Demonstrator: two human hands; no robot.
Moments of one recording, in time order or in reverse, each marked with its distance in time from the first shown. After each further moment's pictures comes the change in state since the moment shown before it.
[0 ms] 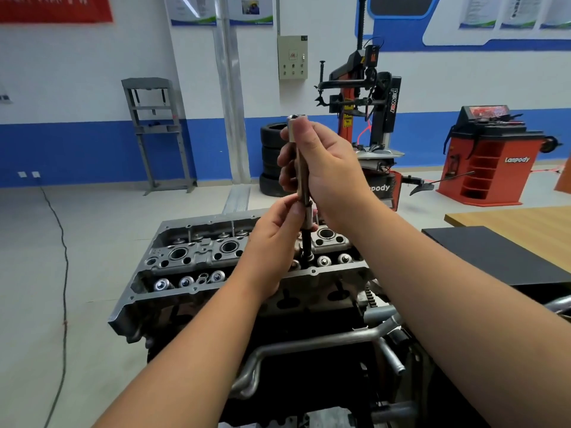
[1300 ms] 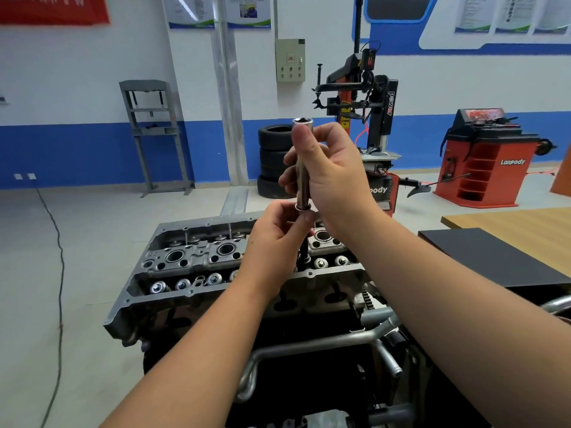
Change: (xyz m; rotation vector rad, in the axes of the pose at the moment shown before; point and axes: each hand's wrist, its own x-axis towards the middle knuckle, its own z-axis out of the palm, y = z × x) left_hand 0.000 -0.002 0.005 0.091 0.052 0.048; right_hand -0.007 0.000 -0.005 0.027 0.064 -0.012
